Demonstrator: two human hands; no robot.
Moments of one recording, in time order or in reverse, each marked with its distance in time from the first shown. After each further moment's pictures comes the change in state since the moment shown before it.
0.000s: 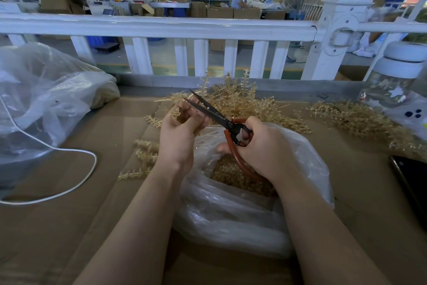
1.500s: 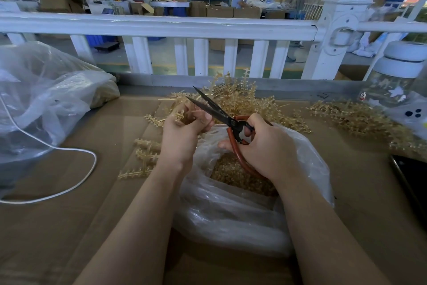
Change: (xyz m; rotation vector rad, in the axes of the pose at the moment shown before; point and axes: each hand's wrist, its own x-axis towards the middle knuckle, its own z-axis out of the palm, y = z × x) left_hand 0.003 -0.006 -0.004 0.133 -0.081 0.043; right_hand -0.002 -0.001 -0.002 -0.055 0.111 -0.069
